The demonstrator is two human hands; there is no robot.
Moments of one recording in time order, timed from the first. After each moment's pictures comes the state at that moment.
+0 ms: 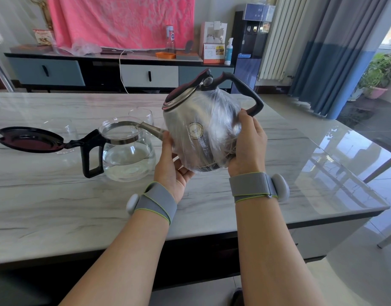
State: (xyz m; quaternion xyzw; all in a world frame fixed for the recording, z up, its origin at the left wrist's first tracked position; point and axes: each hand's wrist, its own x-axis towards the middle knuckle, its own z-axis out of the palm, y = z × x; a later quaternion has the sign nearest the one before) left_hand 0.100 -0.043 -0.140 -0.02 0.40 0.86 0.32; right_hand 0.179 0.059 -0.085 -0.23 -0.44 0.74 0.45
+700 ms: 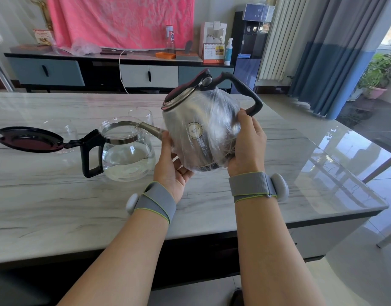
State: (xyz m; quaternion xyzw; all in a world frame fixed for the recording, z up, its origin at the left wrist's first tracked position) left_hand 0.099 -0.044 -0.141 -0.01 0.40 0.86 0.31; right_hand 0.182 0.059 -0.082 -0.23 -0.44 0.75 0.44
